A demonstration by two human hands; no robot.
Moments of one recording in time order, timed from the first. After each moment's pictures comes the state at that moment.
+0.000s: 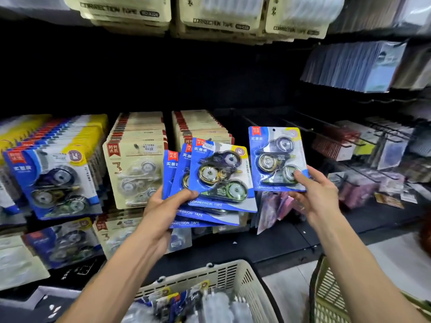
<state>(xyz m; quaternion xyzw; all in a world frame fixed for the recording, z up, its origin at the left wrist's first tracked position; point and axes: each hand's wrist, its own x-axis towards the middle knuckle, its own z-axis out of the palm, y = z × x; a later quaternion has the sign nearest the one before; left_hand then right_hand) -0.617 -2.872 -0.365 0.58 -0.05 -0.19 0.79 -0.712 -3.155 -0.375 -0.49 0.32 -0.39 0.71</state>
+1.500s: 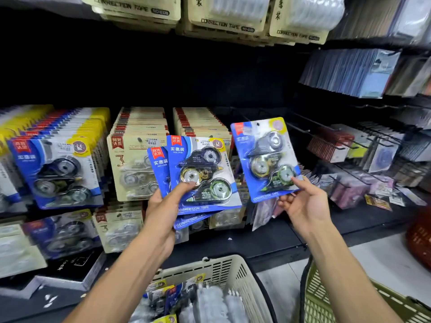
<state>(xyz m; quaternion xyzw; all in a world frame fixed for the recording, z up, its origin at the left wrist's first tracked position) -0.634 -2.871 -0.368 0.52 -0.01 -0.16 0.84 -0.735 -3.115 -0.369 -0.47 0.20 -0.29 0.81</state>
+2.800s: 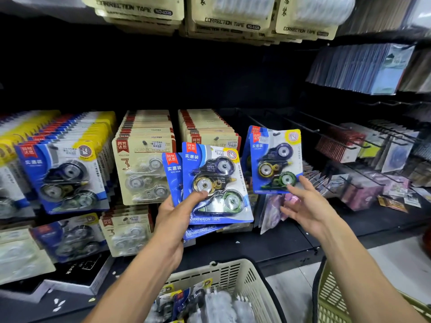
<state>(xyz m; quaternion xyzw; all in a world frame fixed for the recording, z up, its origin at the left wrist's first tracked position) -0.638 -2.873 -0.374 0.56 -0.04 -0.19 0.81 -0.712 -3.147 -0.393 -0.50 0.30 -0.21 0.78</state>
